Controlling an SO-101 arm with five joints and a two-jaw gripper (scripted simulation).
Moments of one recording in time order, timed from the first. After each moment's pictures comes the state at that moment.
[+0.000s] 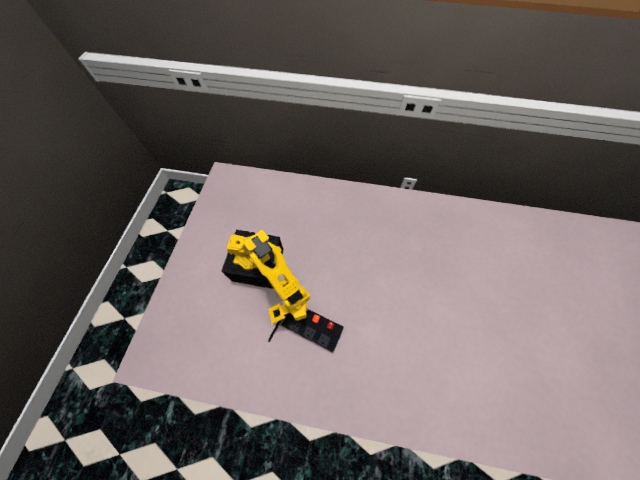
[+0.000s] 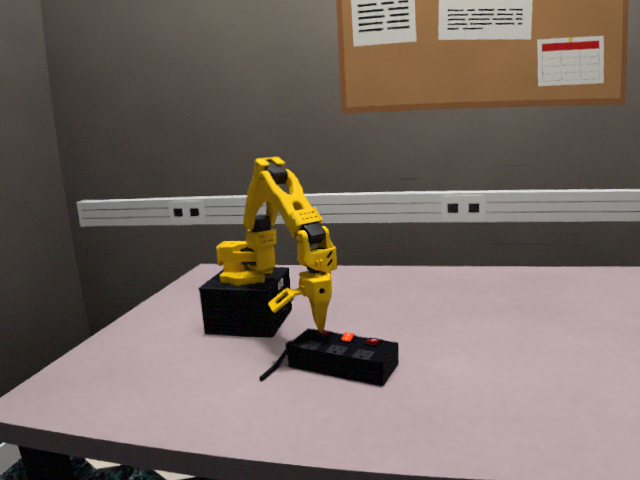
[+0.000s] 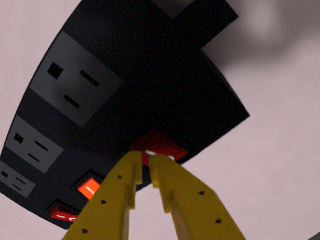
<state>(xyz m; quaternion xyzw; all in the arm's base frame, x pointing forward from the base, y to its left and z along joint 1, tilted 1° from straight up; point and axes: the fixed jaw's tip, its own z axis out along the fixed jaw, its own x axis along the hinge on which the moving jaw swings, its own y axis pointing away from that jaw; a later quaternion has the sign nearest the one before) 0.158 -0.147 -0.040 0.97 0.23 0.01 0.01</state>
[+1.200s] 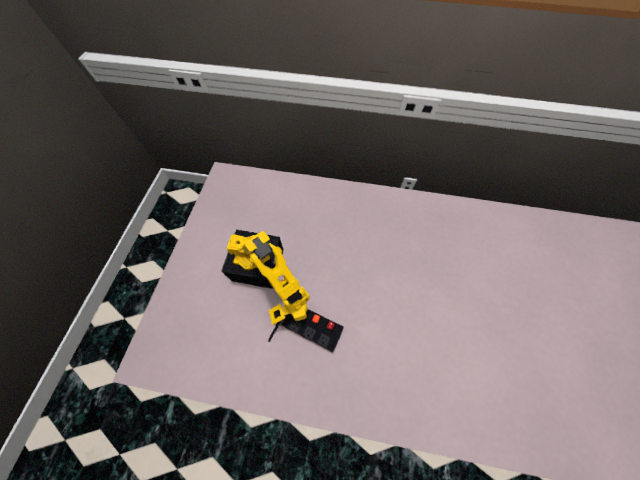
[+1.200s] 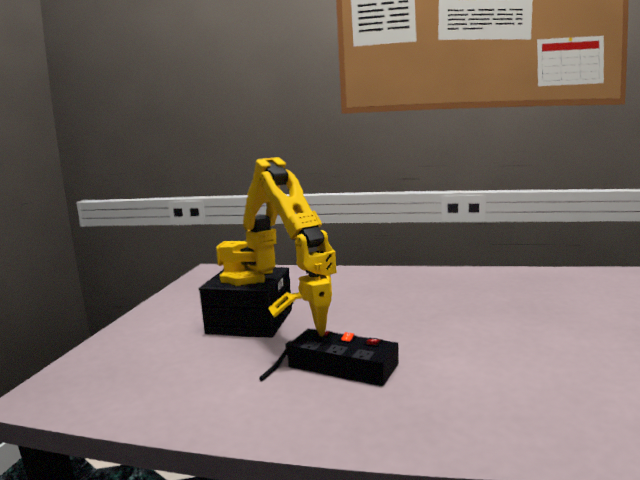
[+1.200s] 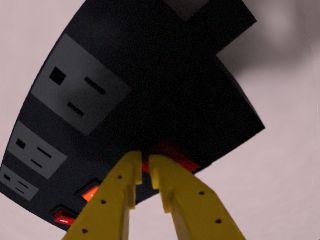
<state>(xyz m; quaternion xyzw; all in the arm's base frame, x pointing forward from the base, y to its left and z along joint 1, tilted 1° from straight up) 0.159 -0.150 -0.047 0.97 0.23 0.02 0.03</state>
